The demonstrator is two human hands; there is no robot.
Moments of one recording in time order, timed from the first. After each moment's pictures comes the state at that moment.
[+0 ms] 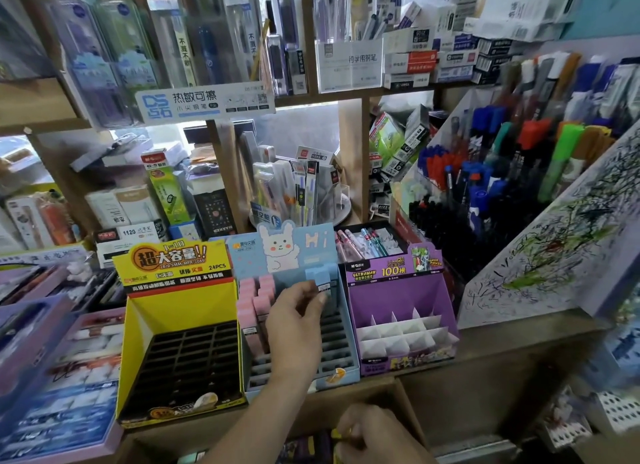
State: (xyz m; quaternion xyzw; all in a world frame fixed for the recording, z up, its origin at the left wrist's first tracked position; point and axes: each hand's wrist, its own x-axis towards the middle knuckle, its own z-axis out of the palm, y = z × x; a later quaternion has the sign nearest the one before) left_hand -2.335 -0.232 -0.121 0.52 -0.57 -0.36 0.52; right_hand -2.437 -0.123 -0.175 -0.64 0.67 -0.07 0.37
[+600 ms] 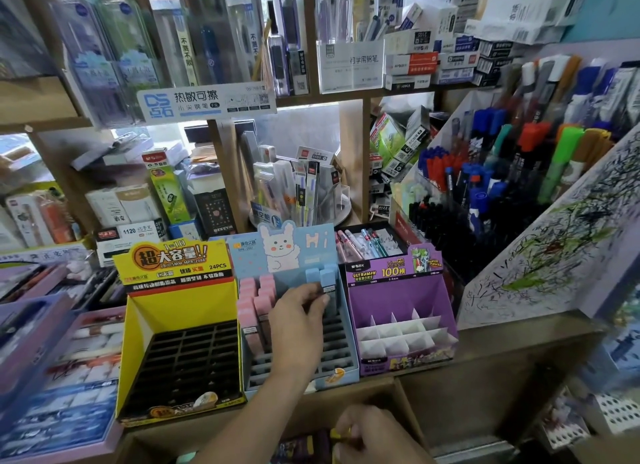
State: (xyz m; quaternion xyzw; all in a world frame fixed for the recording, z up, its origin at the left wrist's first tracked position) left_hand -2.335 -0.235 -0.117 0.53 -0.63 -0.30 0.48; right_hand -2.438 -0.118 -0.121 -0.59 0.69 -0.10 0.41
